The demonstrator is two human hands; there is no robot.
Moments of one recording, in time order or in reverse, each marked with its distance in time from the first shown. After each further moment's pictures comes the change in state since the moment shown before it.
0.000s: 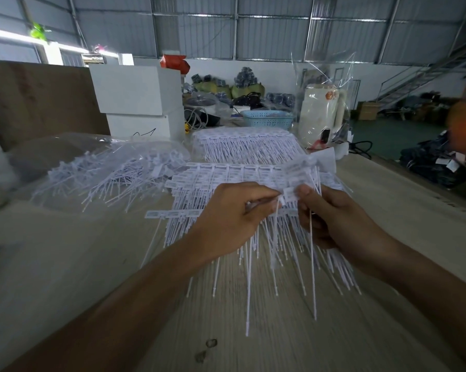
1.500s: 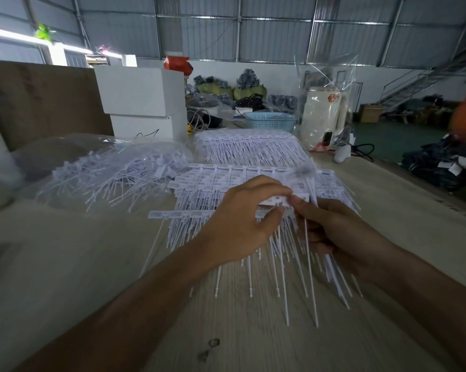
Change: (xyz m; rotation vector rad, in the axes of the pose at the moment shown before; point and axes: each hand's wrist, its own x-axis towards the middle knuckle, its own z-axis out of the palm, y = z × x) left_hand -0.002 0.009 0.007 -0.014 0.005 0.047; right_hand -0.003 -0.003 0.010 0.196 0.012 0.215
